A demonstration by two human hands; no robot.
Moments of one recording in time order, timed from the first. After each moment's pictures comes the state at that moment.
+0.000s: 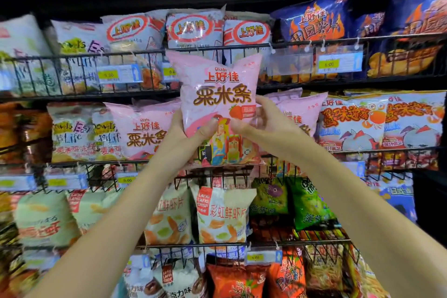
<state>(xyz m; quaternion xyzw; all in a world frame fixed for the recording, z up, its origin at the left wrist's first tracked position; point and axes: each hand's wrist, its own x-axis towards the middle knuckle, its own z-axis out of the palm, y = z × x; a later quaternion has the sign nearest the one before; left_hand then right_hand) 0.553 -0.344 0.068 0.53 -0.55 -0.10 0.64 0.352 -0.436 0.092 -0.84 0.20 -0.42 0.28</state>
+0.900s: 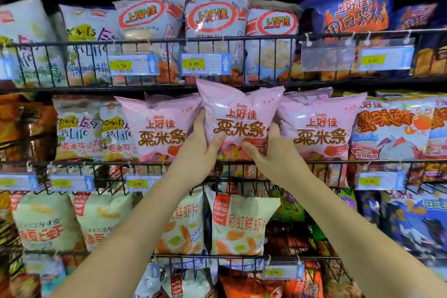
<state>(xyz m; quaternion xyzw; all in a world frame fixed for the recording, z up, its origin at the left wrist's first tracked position) 0.608 -0.386 0.041 0.66 -0.60 0.07 0.45 0.426 -0.489 0.032 -0.83 0.30 -0.46 0.09</state>
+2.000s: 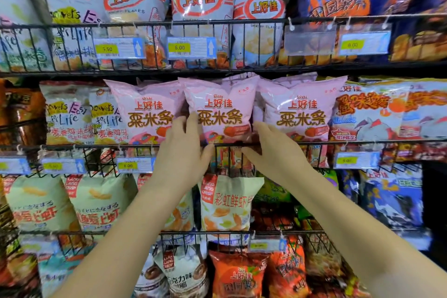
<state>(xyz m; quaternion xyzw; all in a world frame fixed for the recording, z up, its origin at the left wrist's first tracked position) 0.561 -0.341 0.027 0.75 -0.55 0.21 0.31 0.389 -0.465 0.022 -0.87 0.36 -0.33 -0.03</state>
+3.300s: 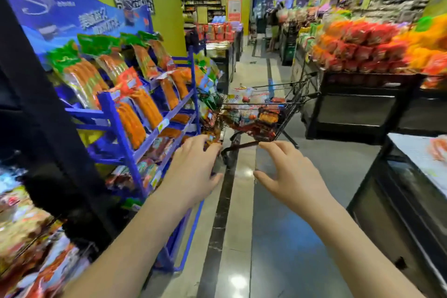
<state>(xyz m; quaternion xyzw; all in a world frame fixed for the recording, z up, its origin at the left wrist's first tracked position) -0.112 -0.320 -0.145 0.21 -0.97 0.00 0.10 -0.241 -0.145 -0.158 -0.43 0.87 -0.20 -0.08</state>
